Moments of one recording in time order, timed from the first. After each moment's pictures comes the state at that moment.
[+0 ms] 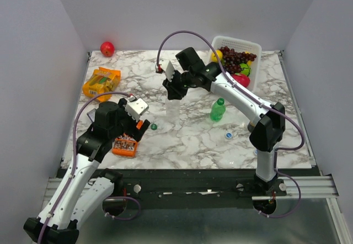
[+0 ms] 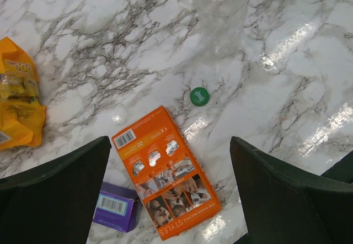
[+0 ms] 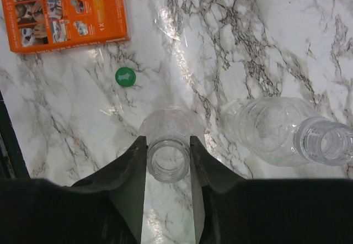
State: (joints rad) left arm -0.36 0.70 0.82 -0.66 0.21 0.33; right arm 0.75 1.95 1.94 -0.80 -0.38 -0.41
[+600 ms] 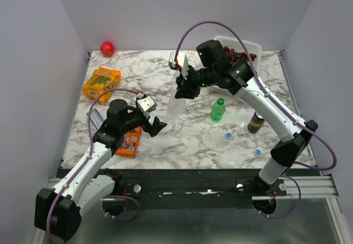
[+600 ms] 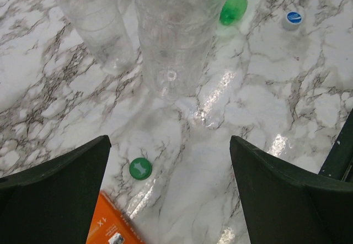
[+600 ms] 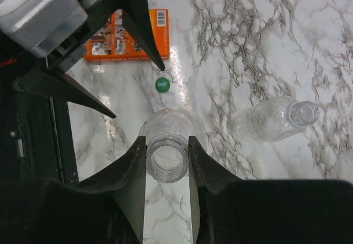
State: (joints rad) left arm -0.36 0.86 0.56 -0.05 0.57 0.18; right arm 0.75 1.70 1.91 -0.88 -0.48 -0.44
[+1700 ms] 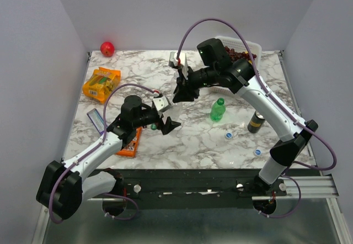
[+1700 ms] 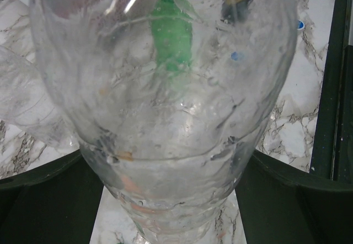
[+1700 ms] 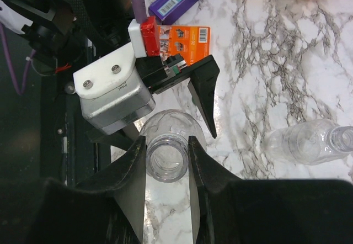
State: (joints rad) left arm -0.51 1.09 0.60 0.25 0.65 0.18; right arm 0.75 1.69 1.95 -0.92 -0.66 -0.39
